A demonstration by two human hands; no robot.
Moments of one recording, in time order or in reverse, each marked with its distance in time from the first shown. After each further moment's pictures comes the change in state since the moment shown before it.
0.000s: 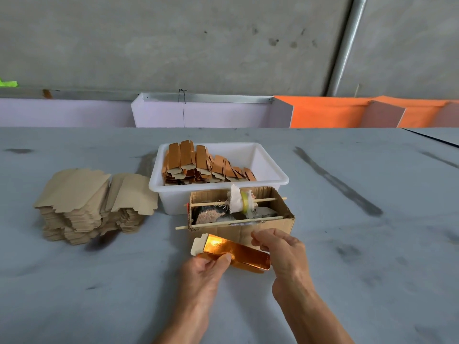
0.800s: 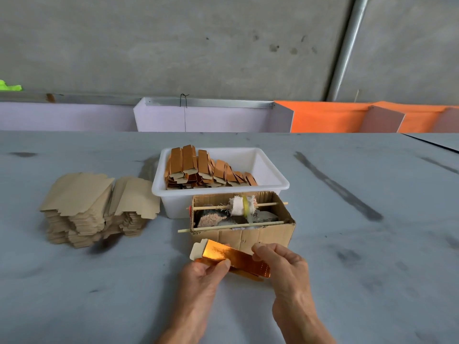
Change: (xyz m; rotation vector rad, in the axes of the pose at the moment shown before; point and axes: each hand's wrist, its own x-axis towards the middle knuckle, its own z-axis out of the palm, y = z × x) left_hand -0.001 0.002 -0.005 -0.031 -0.053 -0.026; right_hand -0.011 0.014 -0.002 0.028 0.002 -0.066
